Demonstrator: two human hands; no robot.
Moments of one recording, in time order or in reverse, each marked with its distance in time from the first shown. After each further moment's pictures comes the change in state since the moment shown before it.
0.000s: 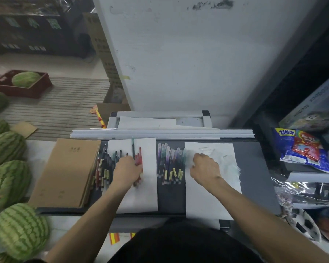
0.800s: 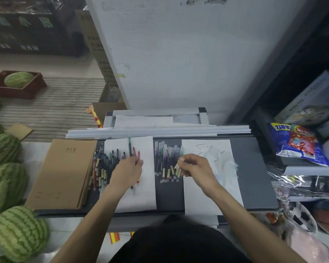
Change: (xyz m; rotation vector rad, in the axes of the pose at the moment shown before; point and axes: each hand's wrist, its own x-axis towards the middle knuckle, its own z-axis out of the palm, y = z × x) left_hand -0.027 0.011 -0.017 -0.077 -0.099 0.172; right_hand -0.046 -0.014 -0.019 1.263 -0.134 0.097
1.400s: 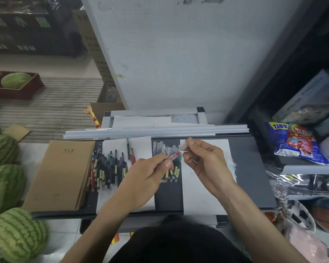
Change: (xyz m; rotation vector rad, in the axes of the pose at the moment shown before) left_hand -0.096 0.087 -0.045 -0.277 -0.070 0.557; right_hand -0.047 -0.078 -0.006 0.590 -0.037 -0.069
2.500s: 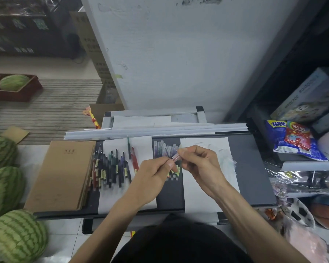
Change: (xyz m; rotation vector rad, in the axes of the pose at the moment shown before) left_hand 0.004 -0.015 0.021 -0.185 0.058 -0.053; right_hand 0.002 0.028 -0.006 -0.104 -0.045 -0.031
